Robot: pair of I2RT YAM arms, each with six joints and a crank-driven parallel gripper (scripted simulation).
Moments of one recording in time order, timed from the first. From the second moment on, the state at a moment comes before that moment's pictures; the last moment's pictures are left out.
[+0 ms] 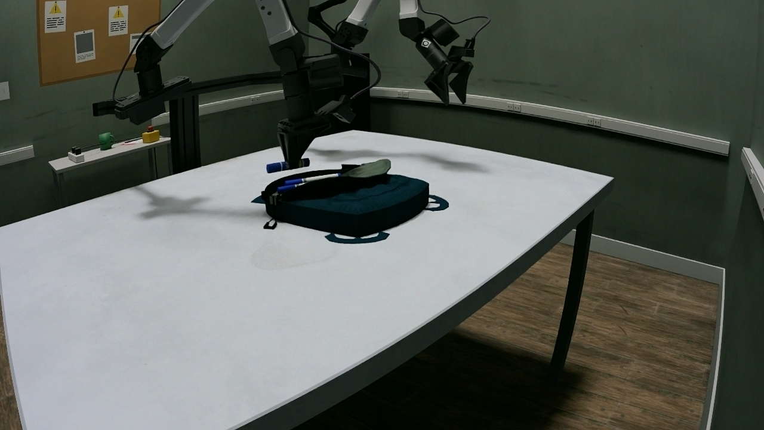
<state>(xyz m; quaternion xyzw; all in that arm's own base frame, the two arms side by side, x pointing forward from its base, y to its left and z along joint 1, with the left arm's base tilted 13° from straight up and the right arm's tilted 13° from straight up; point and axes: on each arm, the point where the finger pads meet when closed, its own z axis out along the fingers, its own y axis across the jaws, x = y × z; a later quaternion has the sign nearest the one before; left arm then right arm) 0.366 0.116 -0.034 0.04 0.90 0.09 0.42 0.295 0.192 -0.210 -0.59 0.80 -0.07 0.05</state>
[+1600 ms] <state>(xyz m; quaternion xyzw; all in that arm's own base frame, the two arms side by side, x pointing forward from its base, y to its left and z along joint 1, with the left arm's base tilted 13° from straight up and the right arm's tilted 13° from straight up) 0.366 0.116 -0.034 0.04 0.90 0.09 0.42 0.306 0.188 -0.251 -0.59 0.80 -0.07 0.05</state>
